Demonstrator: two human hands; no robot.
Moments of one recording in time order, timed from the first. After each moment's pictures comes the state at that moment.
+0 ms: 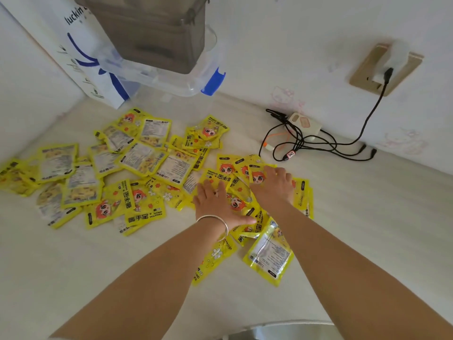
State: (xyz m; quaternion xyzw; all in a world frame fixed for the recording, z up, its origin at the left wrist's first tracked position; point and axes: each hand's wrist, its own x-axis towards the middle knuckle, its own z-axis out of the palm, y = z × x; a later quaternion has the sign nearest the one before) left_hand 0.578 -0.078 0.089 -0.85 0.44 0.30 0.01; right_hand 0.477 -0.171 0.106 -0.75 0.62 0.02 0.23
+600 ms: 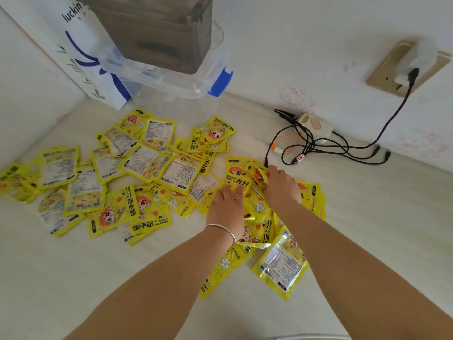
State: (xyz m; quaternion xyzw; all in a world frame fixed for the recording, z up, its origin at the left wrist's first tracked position) left_hand 0.581 -0.083 0.089 -0.79 0.56 0.23 0.07; right_hand 0.492 -0.189 0.098 -0.81 0.56 0.08 0.15
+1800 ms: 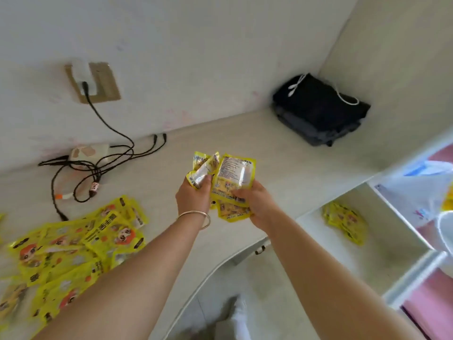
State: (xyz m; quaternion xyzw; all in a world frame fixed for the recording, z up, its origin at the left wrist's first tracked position) left_hand 0.291 -0.131 0.164 -0.65 0.47 0.47 -0.36; right_hand 0.172 -0.082 0.173 -0.21 0.62 -0.50 0.57
